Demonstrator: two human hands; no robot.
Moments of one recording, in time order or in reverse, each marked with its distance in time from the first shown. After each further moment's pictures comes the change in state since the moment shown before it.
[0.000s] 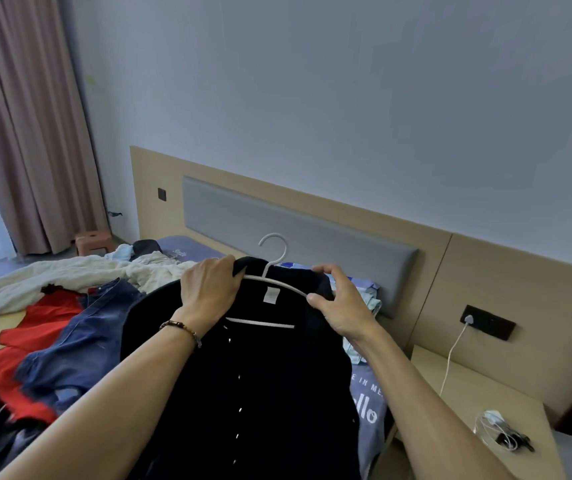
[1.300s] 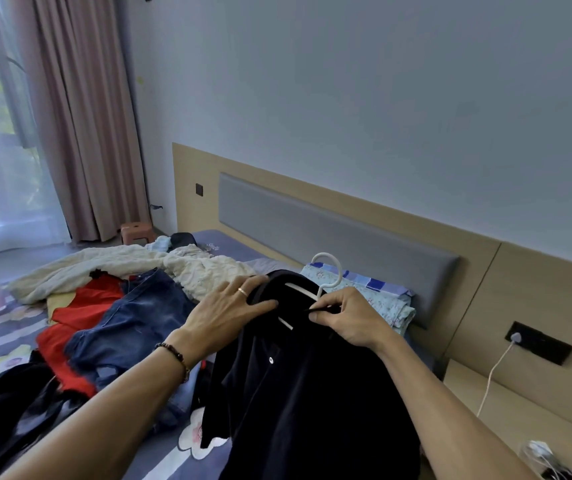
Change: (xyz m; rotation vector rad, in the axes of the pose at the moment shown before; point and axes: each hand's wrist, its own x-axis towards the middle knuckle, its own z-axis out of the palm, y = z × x) left_hand -0.041 -0.052 0.026 0.147 0.094 0.609; right_hand 0.011 -0.004 0.019 -0.181 -0.296 -0.097
